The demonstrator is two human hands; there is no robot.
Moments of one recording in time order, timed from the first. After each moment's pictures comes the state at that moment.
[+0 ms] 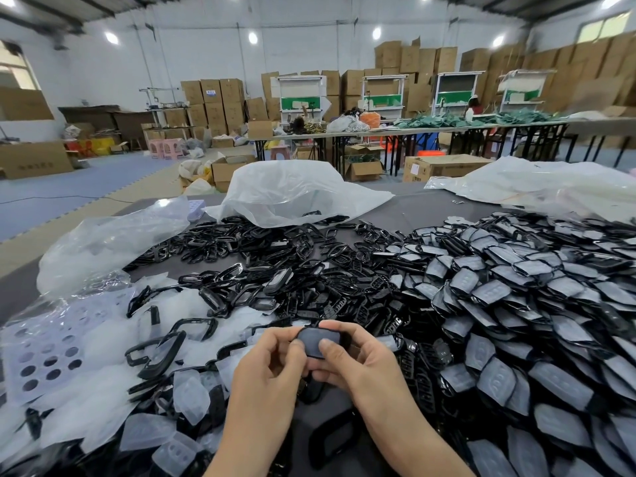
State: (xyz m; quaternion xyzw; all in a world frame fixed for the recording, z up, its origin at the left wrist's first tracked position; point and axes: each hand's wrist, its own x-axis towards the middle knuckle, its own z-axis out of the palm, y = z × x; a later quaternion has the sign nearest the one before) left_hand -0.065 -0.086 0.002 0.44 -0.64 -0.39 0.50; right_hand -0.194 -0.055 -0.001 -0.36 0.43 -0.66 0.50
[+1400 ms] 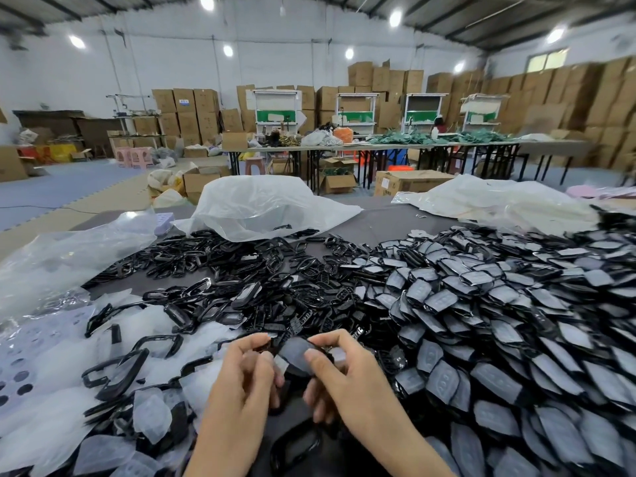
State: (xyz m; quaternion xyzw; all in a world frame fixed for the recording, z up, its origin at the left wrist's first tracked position) left_hand -0.070 -0.076 0.001 0.37 -0.67 -0.39 0.51; right_hand -0.225 -0.028 0.013 -0.50 0.54 -0.55 0.40
